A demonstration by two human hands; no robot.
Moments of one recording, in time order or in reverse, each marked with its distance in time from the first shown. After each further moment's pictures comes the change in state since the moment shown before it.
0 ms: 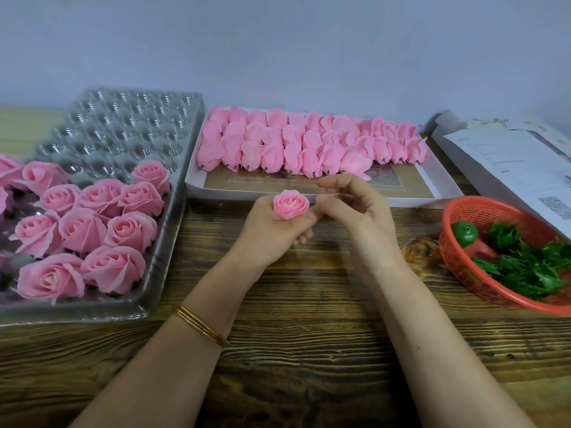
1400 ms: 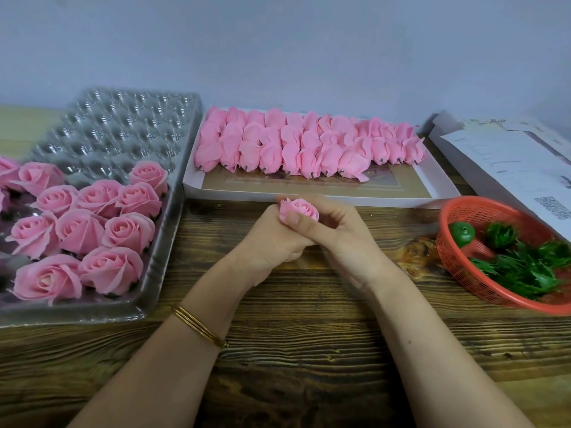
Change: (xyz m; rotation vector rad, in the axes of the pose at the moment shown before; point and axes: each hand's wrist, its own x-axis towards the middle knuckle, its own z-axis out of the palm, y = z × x) left_hand 0.001 -0.001 0.003 -0.116 -0.200 -0.140; right_hand -0.003 0.012 0.008 0.131 -0.351 0.110
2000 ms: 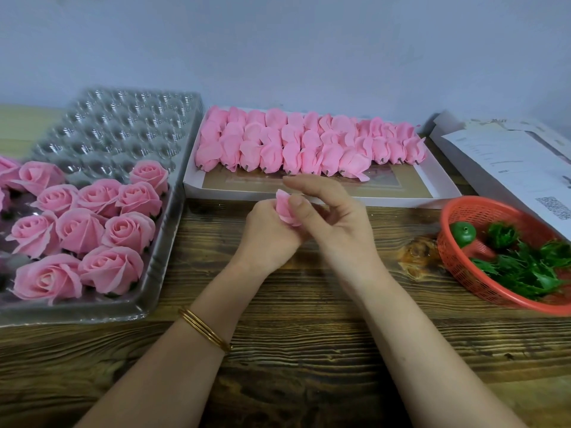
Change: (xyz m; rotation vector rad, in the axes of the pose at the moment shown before) left_hand -0.005 0.004 0.006 0.273 0.350 0.118; right_hand -0.002 -0.010 0.021 -0.173 0.225 -0.250
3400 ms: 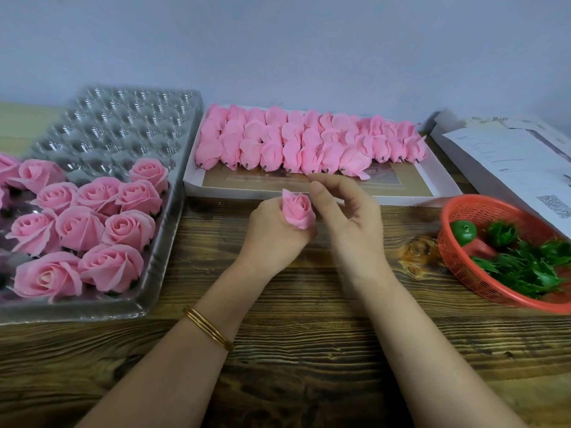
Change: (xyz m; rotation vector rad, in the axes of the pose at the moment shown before) left_hand 0.001 -0.004 0.002 0.057 -0.029 -0.014; right_hand 0.001 0.002 -0.008 -0.109 0.179 0.039
